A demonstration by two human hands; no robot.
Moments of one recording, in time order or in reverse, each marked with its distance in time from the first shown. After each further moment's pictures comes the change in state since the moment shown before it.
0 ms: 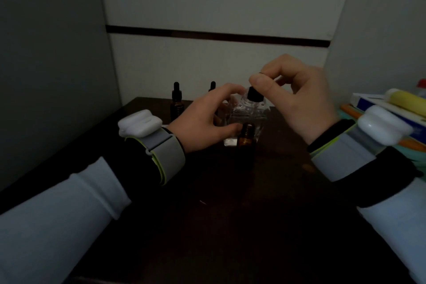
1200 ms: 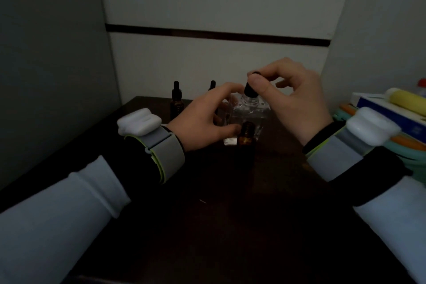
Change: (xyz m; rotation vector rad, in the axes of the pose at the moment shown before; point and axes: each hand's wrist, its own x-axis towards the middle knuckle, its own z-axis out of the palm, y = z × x) left_hand 0.000 0.000 -0.001 -0.021 -0.016 -0.010; right_hand -0.003 0.009 0.005 -0.119 0.048 0.031
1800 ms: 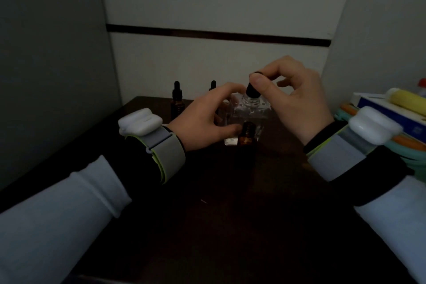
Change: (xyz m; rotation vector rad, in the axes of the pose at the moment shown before) left_hand 0.000 0.003 -0.001 0.001 -0.009 0.004; right_hand 0.001 -0.001 0.000 0.010 -0.002 0.008
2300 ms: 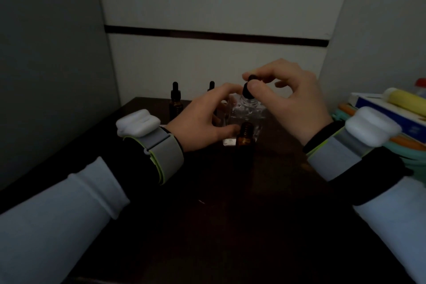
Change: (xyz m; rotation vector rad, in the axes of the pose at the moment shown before) left_hand 0.000 0.000 0.000 0.006 0.011 -0.007; right_hand -0.002 -0.002 -0.003 -0.009 -0.061 -0.046
